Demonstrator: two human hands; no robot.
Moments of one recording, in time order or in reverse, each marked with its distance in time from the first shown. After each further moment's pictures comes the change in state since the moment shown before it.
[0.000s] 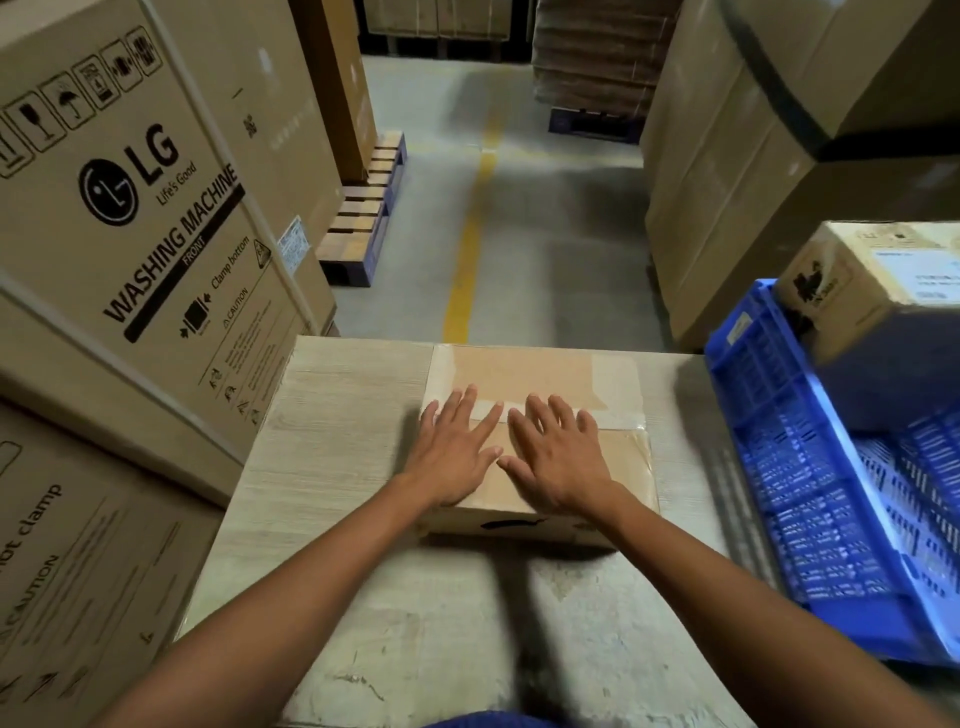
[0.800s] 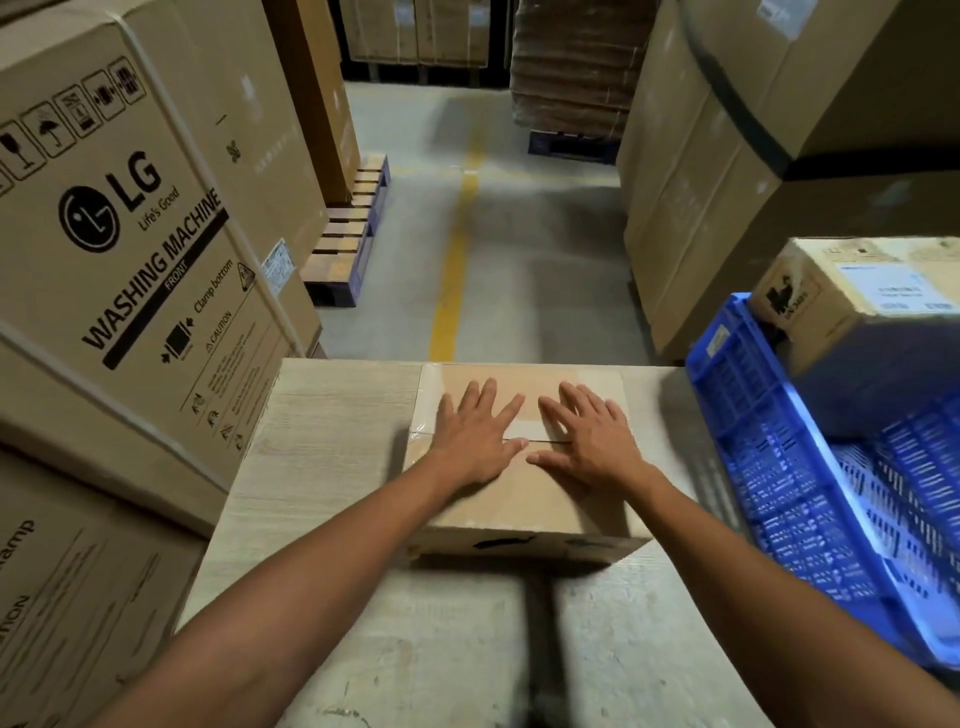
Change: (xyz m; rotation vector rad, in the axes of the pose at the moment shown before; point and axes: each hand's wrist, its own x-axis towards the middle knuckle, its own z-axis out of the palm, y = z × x) left_hand 0.054 0.029 -0.017 -0.003 -0.093 -0.035; right_hand 0.009 0.063 -0.017 0.075 -0.041 0.135
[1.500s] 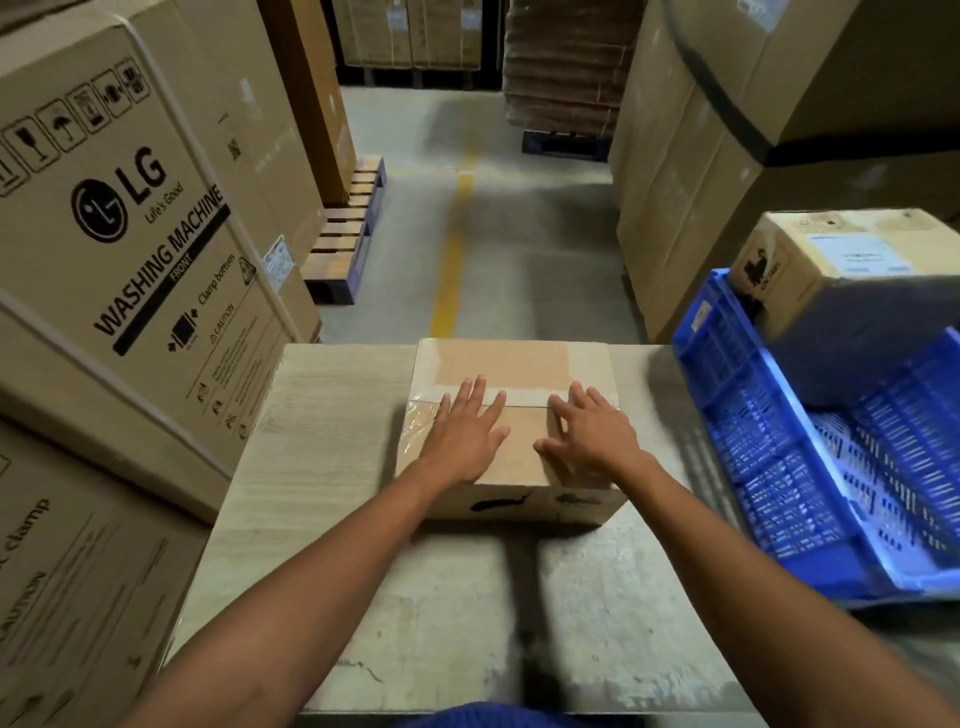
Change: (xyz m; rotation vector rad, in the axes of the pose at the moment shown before) left_hand -0.043 0.002 0.026 -0.087 0.066 0.053; right_hand -0.041 -0.012 0.001 0.017 -0.093 0.116
